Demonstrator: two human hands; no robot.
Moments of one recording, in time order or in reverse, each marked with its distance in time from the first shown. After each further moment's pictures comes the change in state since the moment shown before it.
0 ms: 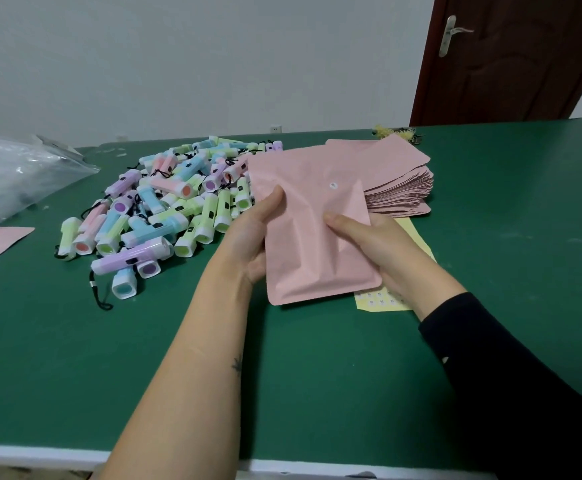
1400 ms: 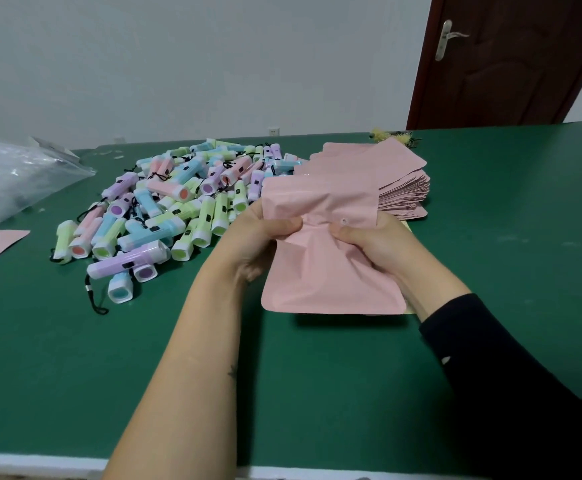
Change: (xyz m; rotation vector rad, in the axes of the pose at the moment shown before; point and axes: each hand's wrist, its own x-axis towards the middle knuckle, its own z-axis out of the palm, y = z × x) left_hand -0.001 0.002 0.000 0.297 -0.054 0.143; right_hand 0.003 -0.007 -0.008 -0.036 0.043 -0.021
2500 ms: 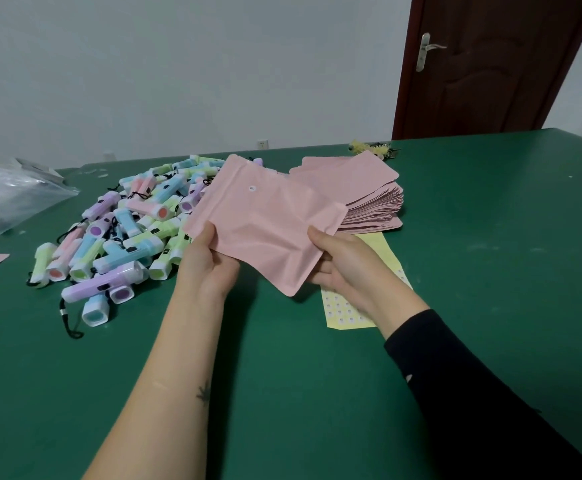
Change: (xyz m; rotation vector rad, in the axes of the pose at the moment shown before) left_hand 0.013 -0.003 -0.010 -0.822 0.526 0.052; right_hand 0.000 0.004 0.007 0.316 -0.098 0.191
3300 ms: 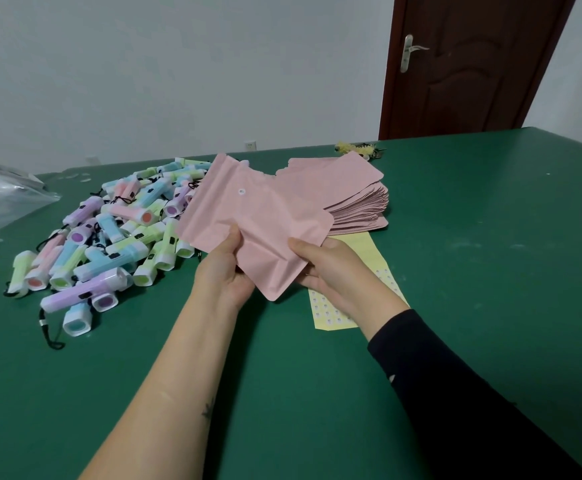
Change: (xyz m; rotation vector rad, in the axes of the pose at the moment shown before) left_hand -0.011 -0.034 0.008 0.265 -0.032 -0.145; right_hand -0.003 0.004 0.003 -0.019 0.036 -0.021
